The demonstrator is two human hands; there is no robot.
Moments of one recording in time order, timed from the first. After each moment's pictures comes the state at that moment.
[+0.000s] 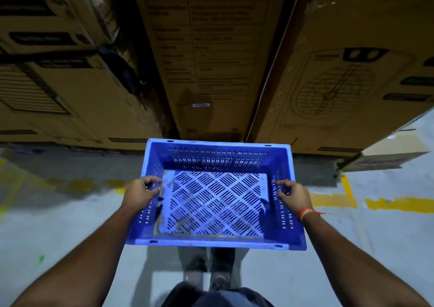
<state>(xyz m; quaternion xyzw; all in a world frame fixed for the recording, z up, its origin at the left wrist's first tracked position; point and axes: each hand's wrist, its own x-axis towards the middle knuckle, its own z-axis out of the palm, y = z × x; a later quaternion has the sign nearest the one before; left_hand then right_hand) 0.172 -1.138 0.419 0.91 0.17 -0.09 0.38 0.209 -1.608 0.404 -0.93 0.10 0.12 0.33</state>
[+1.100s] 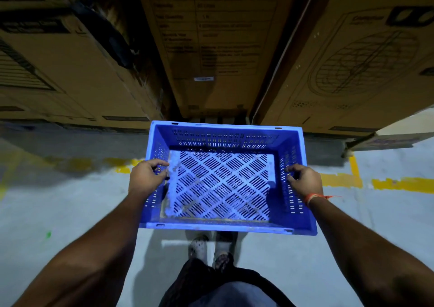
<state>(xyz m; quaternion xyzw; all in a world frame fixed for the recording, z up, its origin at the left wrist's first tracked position) 0.205 -1.130 0.369 0.94 0.18 -0.07 0.29 0.240 -1.599 0.377 -0.96 0.11 0.12 0.23</state>
